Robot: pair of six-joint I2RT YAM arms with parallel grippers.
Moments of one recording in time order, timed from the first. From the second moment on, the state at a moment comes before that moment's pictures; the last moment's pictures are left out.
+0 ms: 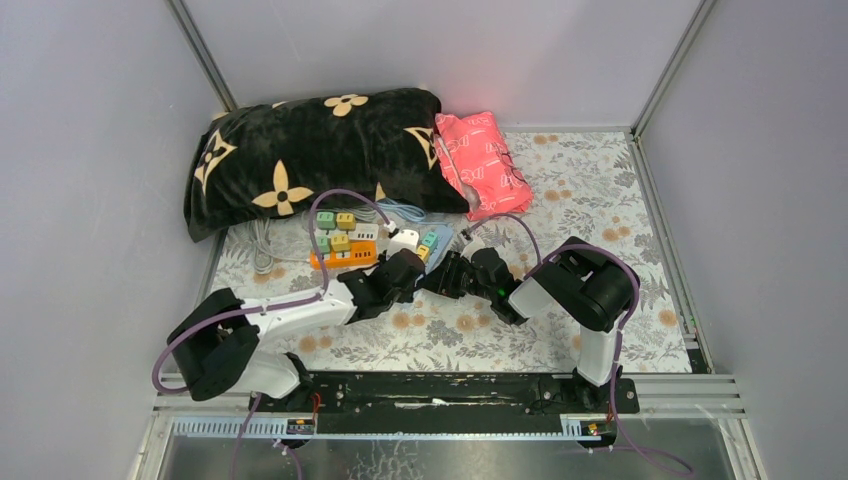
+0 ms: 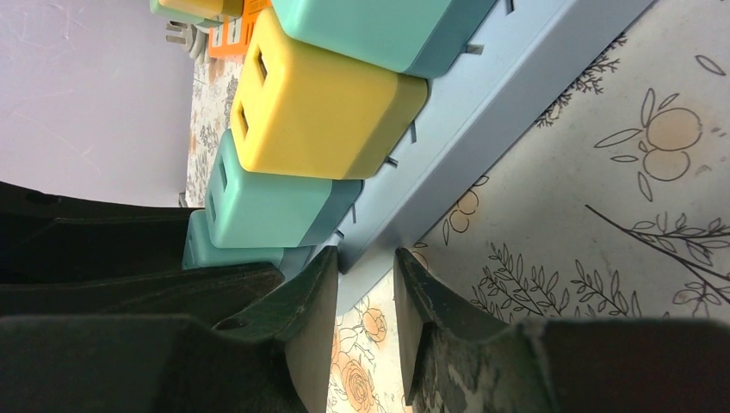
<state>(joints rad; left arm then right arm) -0.91 1.41 0.69 -0.22 -0.40 -0.54 0.77 1.90 0.53 0.97 -0.24 0.97</state>
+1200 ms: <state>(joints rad) -0.83 1.45 0.93 -0.51 -0.25 -0.45 0.77 1.90 0.53 0.99 -0.25 0.97</state>
